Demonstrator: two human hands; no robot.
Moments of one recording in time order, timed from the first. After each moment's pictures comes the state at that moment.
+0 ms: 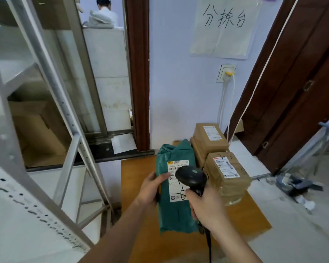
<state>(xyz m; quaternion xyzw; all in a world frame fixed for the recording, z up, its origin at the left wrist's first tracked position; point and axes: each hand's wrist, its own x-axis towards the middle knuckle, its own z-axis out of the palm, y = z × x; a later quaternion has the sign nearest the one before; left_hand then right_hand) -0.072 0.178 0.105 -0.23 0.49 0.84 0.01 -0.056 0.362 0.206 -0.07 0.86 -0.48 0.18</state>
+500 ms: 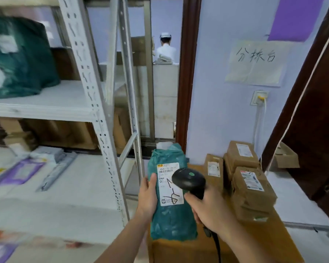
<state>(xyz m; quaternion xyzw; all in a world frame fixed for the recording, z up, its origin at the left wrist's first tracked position) 0.125 0.247 0.181 -0.37 0.56 0.70 -0.27 0.067 0.423 0.268 -0.31 0.81 -0.45 0.21</state>
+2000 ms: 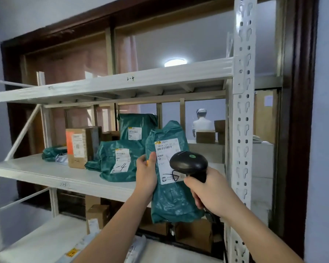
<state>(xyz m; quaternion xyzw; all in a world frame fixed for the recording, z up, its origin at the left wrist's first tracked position) 0.282 -0.203 0.444 -0.29 0.59 0.54 -0.53 0.218 0.005 0.474 -0.51 0.68 -0.53 0.08</state>
